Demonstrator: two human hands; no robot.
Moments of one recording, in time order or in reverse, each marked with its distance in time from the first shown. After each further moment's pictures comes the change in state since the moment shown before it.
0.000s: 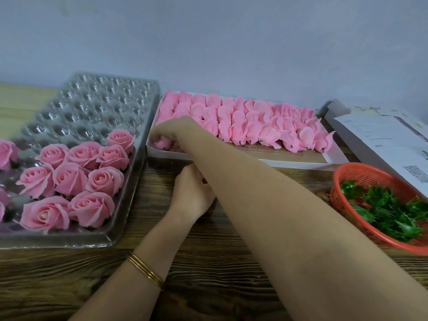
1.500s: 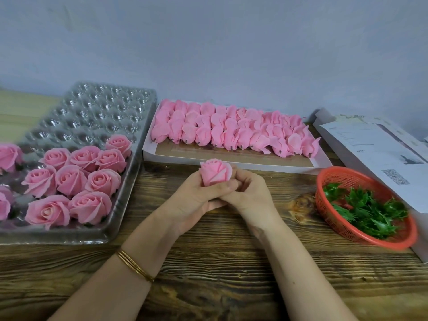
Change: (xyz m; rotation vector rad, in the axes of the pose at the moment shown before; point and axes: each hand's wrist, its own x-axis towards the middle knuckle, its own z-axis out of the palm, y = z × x) left_hand -0.015 0.008 -0.002 -0.799 -0.580 -0.062; right_hand -0.127 0.161 -0.023 0.719 0.175 -0.424
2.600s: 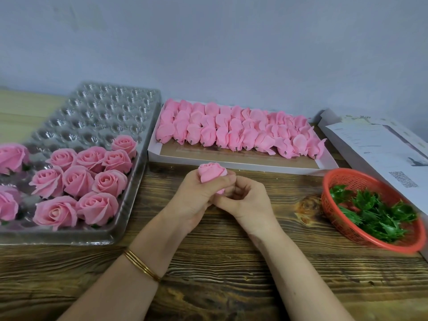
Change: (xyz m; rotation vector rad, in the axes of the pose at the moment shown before) left_hand 0.006 0.000 -0.006 0.024 0.184 0.006; right_hand -0.004 0.004 0.012 -0.055 0.018 -0.047
